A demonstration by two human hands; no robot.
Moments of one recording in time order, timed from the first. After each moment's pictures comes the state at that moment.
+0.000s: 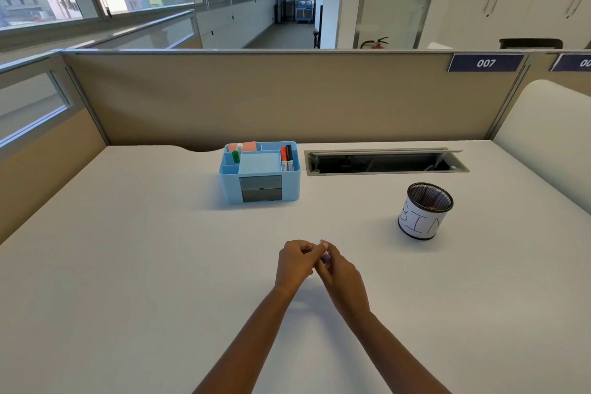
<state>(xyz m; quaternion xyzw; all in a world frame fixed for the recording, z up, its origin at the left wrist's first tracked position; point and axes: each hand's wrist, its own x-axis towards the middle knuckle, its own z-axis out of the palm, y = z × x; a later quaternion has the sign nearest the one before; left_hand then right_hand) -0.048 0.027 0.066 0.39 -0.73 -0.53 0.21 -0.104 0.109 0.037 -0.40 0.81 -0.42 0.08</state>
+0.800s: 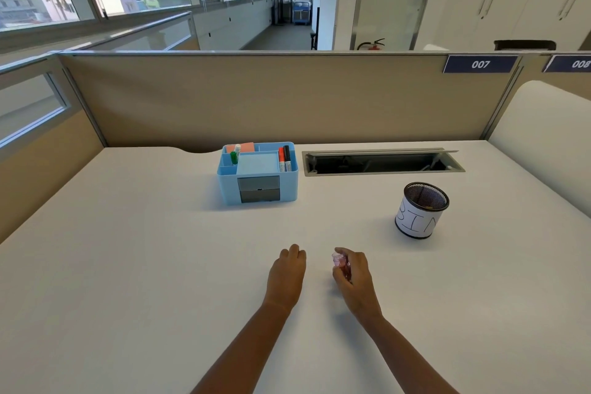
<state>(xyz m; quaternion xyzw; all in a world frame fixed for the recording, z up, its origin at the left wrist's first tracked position) -0.037 0.020 0.026 0.30 -0.95 -0.12 0.06 -0.118 0.134 0.026 -0.33 0.78 -0.53 0.12</state>
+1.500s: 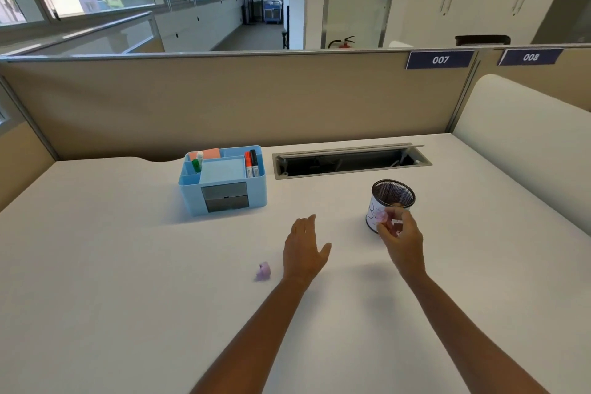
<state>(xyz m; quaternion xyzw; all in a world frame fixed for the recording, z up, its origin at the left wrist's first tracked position) -0.122 0.047 0.054 0.29 -0.90 -0.28 0.15 -0.235 0.182 0.075 -0.23 0.77 -0.59 -0.05</state>
